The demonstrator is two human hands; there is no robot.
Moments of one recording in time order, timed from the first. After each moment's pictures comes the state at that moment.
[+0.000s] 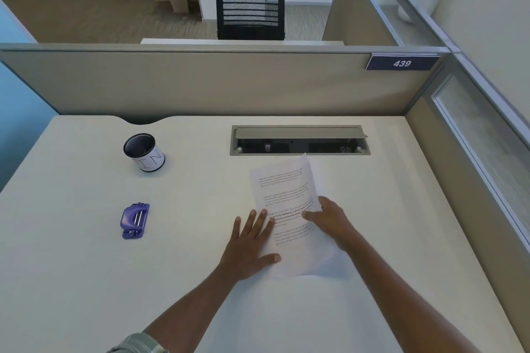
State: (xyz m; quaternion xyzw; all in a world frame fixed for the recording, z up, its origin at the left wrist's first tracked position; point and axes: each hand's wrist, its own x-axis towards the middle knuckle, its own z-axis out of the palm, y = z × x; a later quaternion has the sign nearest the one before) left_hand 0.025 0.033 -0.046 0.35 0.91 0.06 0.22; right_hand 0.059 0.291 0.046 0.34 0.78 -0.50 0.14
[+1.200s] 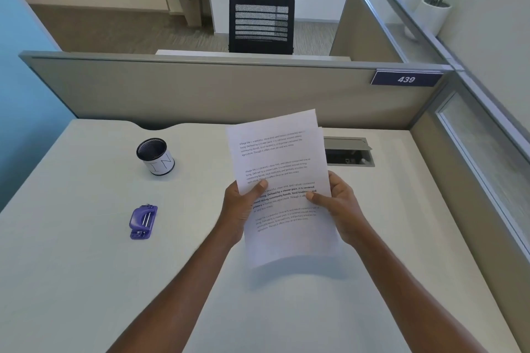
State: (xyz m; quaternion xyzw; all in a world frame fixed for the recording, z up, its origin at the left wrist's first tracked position) left_hand -0.028 0.052 0.086 -0.07 0.60 0.77 0.20; right_hand 0.048 0.288 0.107 0.16 0.66 -0.74 0.00
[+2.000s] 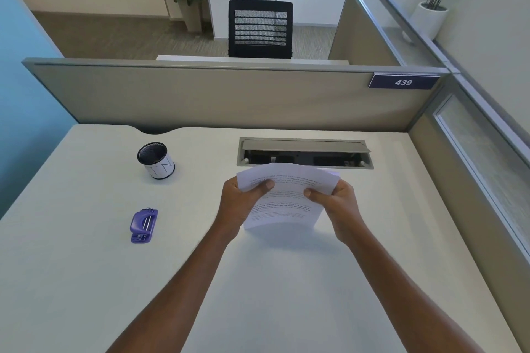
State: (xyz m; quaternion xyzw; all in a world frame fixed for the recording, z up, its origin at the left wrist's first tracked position) left_hand -0.036 0.053 0.100 0.00 0.67 0.73 0.14; right_hand 0.041 0.280 0.113 0.17 0.67 -0.72 -0.07
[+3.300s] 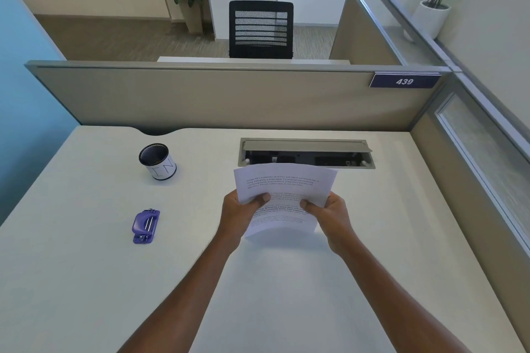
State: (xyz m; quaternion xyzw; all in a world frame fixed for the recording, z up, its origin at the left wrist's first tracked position) left_hand -0.025 0.047 0.070 -0.02 0.66 0.73 0.16; right_hand 0.047 0.269 0.074 0.21 0.67 -0.71 -0.05
